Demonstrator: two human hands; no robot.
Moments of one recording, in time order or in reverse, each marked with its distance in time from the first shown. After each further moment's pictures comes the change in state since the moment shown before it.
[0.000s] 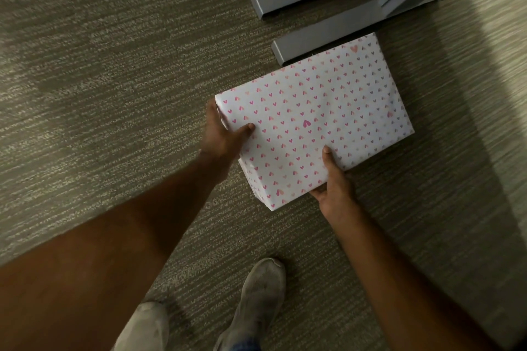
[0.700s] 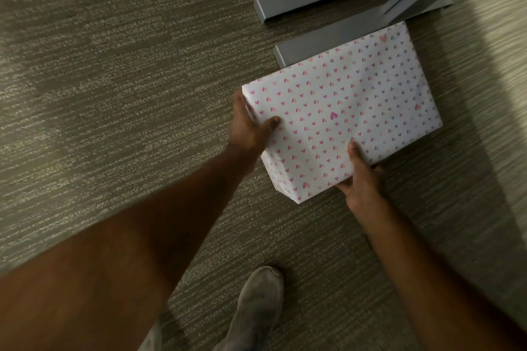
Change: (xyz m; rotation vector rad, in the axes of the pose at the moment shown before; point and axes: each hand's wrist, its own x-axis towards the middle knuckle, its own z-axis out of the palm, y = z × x) left_hand 0.009 0.015 0.046 -0.048 -0.036 0.046; right_hand 0.018 -0.046 -0.016 -0.036 0.049 -0.154
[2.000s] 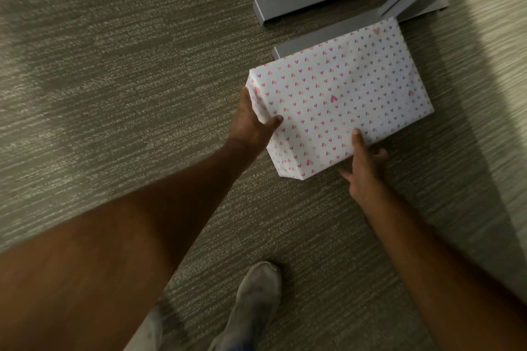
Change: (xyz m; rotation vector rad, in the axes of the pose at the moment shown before) left_hand 0.001 0.003 0.001 0.243 -0.032 0.116; right_hand 0.011 -0.017 0.005 -0.146 0.058 -0.096
